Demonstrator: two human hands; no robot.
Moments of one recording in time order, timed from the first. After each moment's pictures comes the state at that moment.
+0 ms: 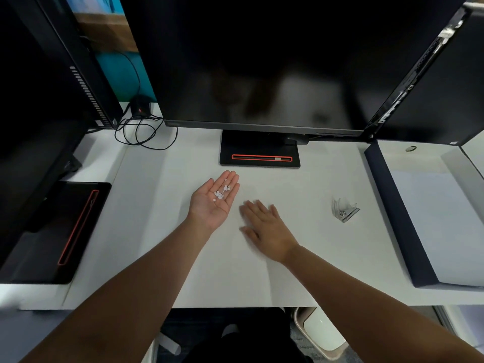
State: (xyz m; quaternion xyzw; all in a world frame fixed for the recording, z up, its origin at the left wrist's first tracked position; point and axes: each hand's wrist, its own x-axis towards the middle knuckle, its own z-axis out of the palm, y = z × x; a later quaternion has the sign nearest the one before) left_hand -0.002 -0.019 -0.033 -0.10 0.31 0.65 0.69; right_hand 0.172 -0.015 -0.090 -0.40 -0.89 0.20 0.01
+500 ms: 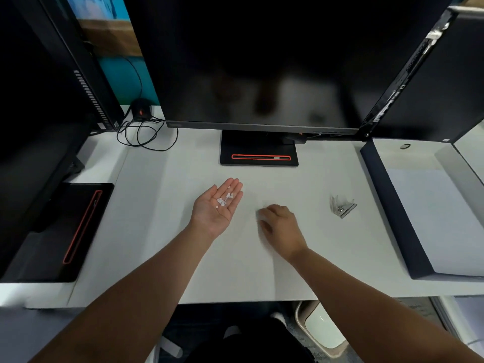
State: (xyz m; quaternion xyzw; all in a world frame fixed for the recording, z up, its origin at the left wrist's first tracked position) left_hand 0.002 -0.040 -0.036 -0.09 0.32 0.63 0.70; right_hand 0.189 -0.022 -0.093 -0.48 -0.84 0.17 0.19
